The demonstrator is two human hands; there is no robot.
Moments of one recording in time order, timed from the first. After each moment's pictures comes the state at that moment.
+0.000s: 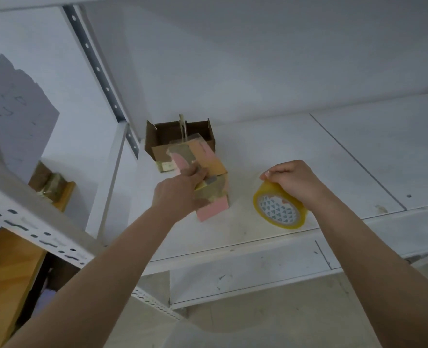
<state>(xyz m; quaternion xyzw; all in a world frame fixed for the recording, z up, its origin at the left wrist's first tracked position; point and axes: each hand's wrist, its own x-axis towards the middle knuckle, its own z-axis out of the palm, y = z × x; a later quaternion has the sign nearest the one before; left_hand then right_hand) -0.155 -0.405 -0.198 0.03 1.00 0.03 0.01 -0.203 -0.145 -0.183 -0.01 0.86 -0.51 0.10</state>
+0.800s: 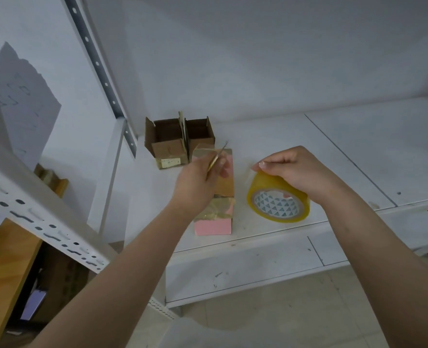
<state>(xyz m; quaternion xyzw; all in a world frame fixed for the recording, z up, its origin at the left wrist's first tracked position) -0.131 -0.365 -0.165 0.03 0.91 0.40 -0.14 -0.168 -0.157 -0.134 -0.10 0.85 -0.50 0.10</state>
